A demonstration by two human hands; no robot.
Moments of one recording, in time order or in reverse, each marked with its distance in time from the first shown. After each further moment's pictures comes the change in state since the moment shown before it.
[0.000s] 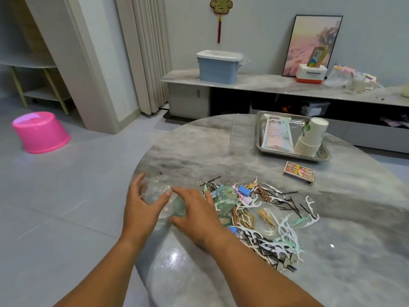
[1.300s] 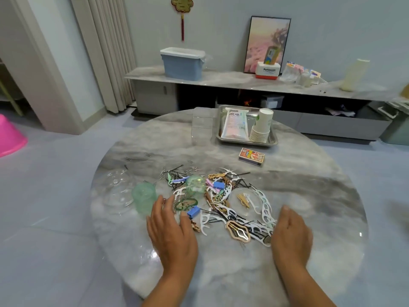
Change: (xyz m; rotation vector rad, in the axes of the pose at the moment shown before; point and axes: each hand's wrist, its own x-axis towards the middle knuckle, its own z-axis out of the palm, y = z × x) left_hand -0.170 0.067 0.117 0.314 0.136 0.130; right_hand -0.201 0.143 -0.110 -0.068 0.860 0.755
